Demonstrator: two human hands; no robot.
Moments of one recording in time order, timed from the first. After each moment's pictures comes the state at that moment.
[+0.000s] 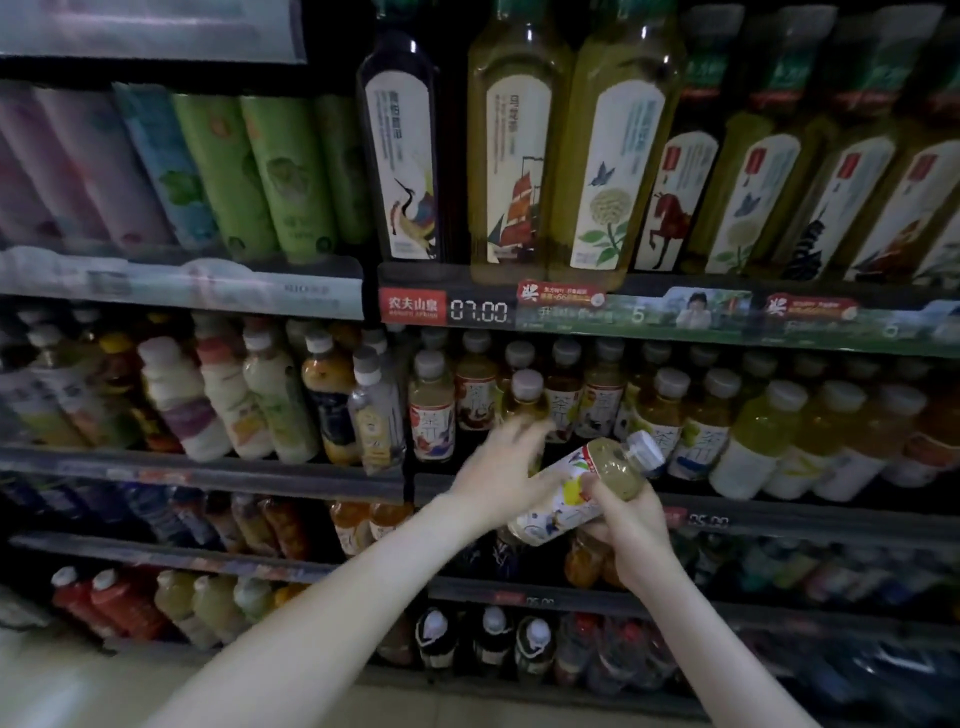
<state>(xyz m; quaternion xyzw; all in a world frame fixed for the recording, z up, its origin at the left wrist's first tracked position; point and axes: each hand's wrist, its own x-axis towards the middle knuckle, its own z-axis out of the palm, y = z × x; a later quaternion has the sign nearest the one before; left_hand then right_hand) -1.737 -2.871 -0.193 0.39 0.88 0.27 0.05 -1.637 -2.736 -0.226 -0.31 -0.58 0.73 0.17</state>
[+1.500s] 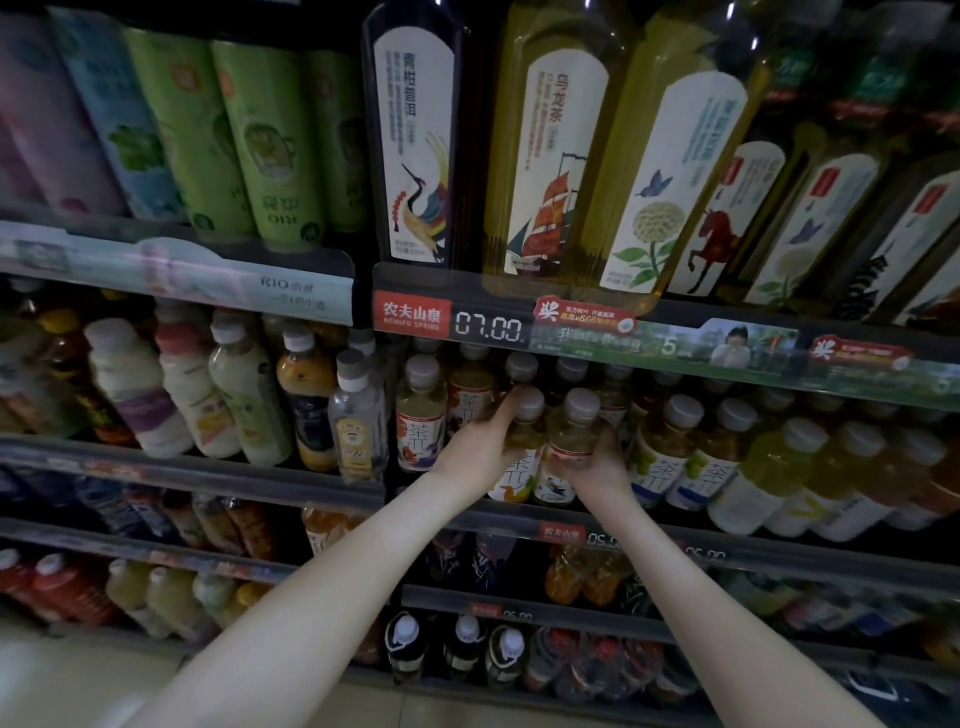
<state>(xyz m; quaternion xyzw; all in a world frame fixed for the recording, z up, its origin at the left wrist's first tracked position) -1.802 -2.858 -0.198 0.35 0.89 0.29 0.05 -1.732 -2.704 -0.218 -0.28 -0.83 0.48 0.11</state>
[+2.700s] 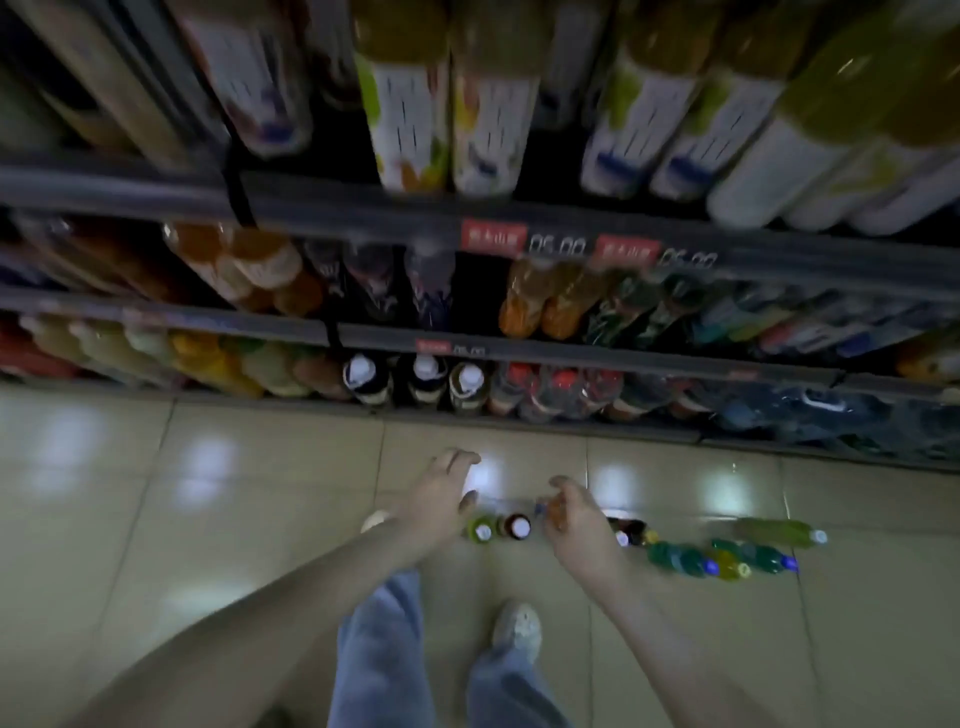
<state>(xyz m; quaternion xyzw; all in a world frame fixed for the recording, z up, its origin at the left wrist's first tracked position) -1.566 -2.873 -0.473 0.28 0.88 0.22 0.32 -1.451 -2.708 -0.470 -0.31 -0.86 0.36 -0.19</state>
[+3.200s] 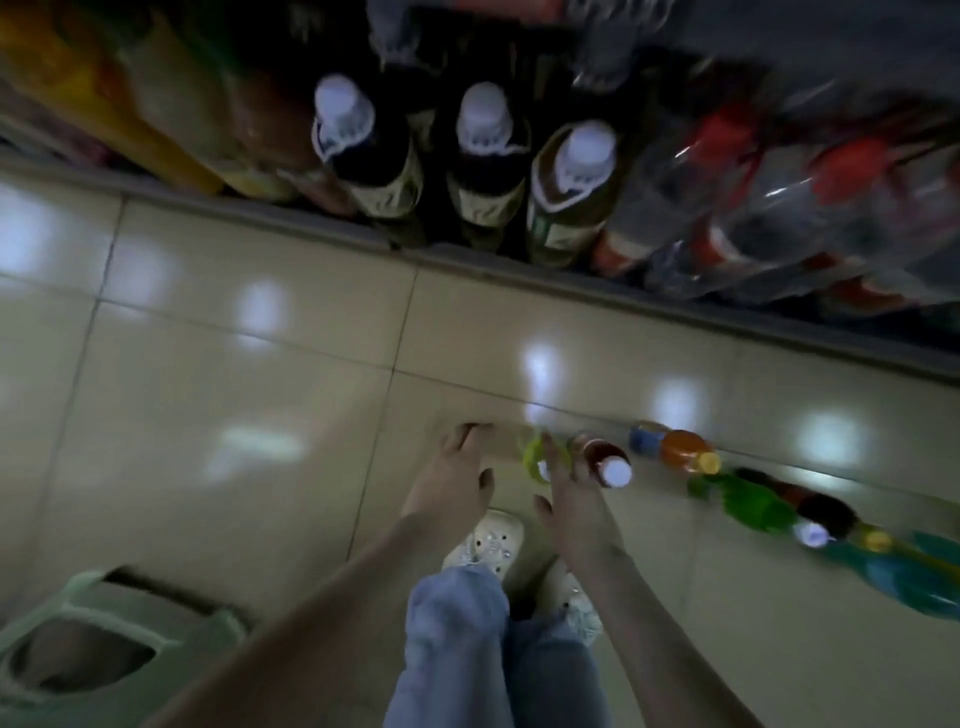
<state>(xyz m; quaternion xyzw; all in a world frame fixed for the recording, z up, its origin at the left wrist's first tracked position) -1.501 -2.904 -0.827 0.09 0.89 0.23 0.39 -1.424 -2.761 -0.861 -0.17 -0.88 0.26 -0.35</state>
